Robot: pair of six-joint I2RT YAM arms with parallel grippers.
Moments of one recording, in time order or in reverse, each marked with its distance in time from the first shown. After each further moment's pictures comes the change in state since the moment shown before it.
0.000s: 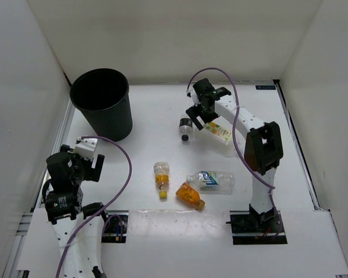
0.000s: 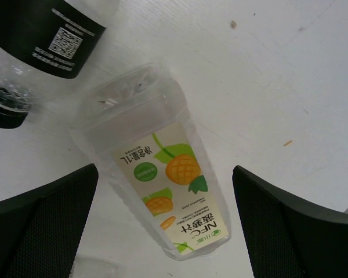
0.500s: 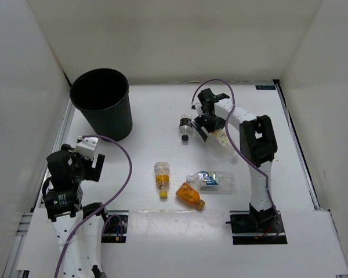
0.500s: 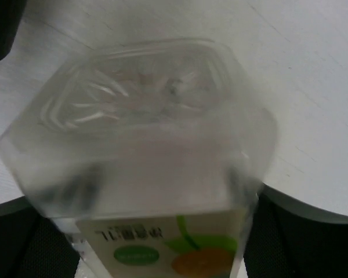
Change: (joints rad) left arm 0.000 0.022 0.002 -0.006 0.004 0.013; right arm -0.070 0.130 -0.063 -0.013 -0.113 -0.015
